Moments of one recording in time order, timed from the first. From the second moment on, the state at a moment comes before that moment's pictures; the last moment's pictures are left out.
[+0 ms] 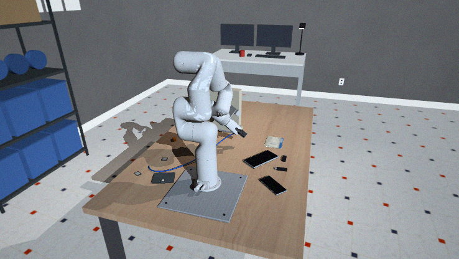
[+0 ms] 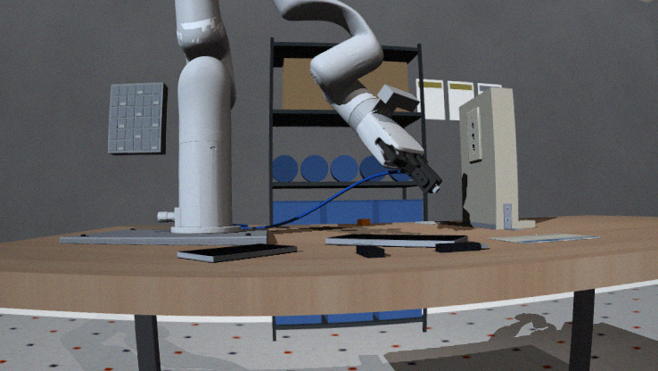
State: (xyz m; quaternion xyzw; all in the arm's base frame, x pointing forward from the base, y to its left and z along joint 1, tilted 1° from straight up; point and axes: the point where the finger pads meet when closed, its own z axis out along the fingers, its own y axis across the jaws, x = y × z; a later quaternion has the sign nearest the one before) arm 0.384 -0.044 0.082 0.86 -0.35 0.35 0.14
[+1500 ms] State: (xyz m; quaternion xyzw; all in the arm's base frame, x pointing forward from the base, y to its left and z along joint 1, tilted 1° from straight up) arm 0.383 -0.043 0.013 0.86 -0.35 0.35 0.14
